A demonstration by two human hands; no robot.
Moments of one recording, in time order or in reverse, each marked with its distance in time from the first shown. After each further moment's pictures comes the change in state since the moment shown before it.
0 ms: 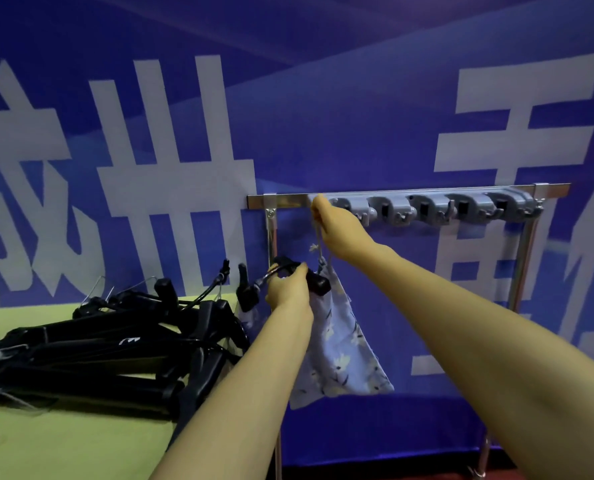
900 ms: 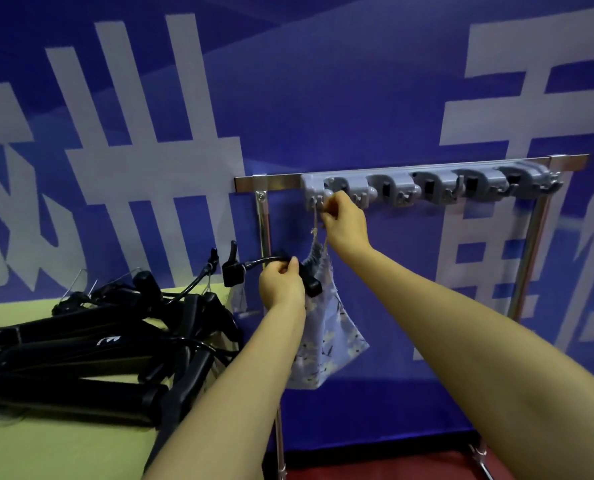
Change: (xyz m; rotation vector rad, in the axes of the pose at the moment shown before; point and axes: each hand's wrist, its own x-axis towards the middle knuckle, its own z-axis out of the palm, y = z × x) left_hand 0.042 -0.033 0.011 0.263 0.021 0.242; right_hand 0.000 0.029 0.040 0.442 0.234 0.346
